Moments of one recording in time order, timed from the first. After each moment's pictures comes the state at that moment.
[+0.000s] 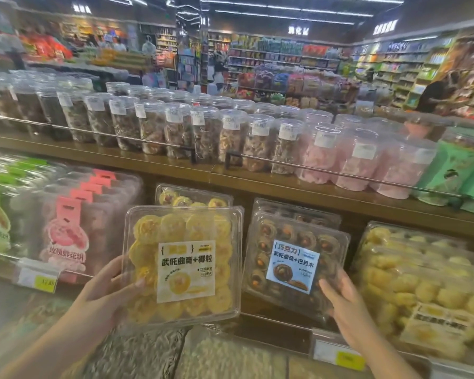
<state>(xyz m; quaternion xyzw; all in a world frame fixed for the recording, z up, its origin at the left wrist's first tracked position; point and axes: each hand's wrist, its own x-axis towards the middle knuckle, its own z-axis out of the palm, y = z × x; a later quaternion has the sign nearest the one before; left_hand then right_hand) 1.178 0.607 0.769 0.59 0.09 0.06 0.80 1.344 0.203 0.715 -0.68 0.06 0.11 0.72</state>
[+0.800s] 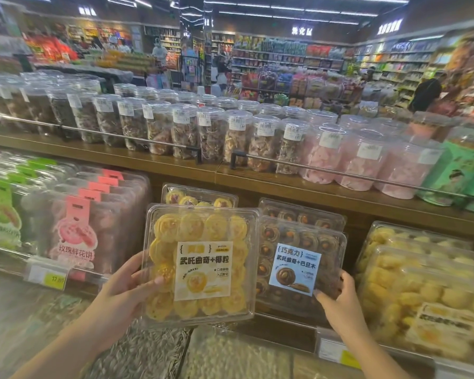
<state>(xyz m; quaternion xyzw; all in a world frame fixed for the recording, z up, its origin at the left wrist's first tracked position) 1.183 0.591 0.773 0.61 0.10 0.05 0.79 1.337 0.223 0.713 -0.85 0.09 0.01 0.51</state>
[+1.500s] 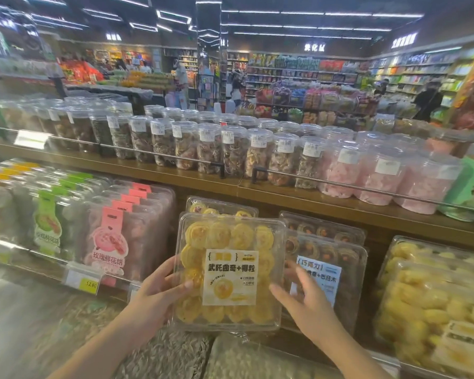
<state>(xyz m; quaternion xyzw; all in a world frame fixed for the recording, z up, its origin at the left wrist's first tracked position) 1.189 0.602 0.769 0.60 0.07 0.04 0.80 1.294 0.315 0.771 -0.86 -0.13 0.11 0.48</state>
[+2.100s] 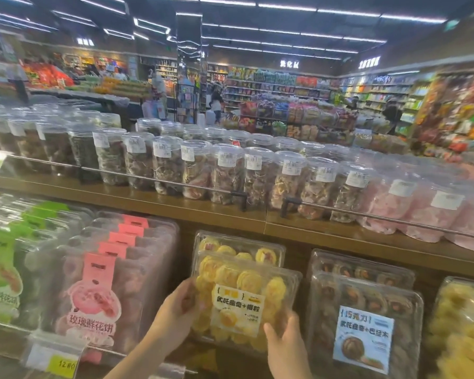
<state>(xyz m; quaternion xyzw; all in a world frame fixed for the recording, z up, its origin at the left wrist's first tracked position) 1.319 0.698 0.701 0.80 0.08 0.09 0.59 1.328 0.462 0.733 -0.86 0.09 0.08 0.49</state>
